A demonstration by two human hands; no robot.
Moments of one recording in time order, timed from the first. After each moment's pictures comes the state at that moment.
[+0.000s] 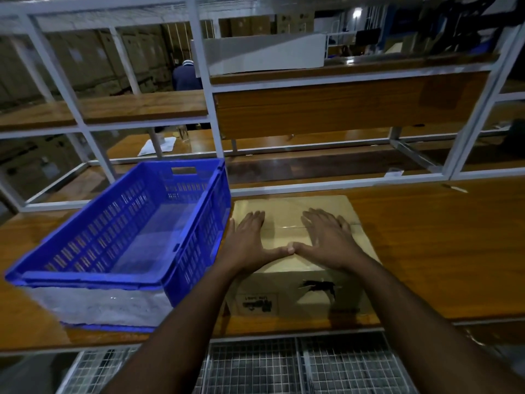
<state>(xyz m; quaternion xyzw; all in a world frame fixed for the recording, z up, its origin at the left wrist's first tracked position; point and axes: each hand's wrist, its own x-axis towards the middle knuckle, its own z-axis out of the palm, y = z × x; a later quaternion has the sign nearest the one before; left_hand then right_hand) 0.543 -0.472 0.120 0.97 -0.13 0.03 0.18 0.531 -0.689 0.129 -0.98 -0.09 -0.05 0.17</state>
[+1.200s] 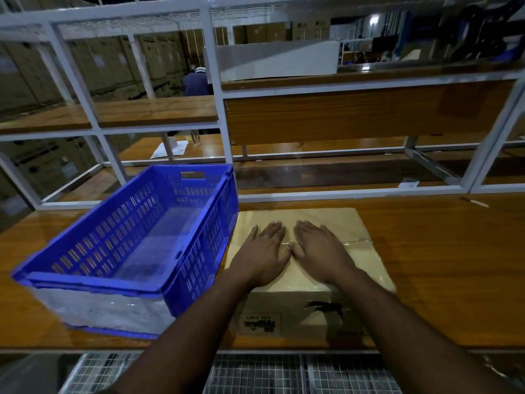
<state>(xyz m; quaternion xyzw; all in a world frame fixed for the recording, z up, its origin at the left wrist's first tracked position) 0.552 -0.490 0.120 0.97 -0.21 0.01 0.10 0.549 -0.663 0.127 -0.98 -0.15 -0.06 0.11</state>
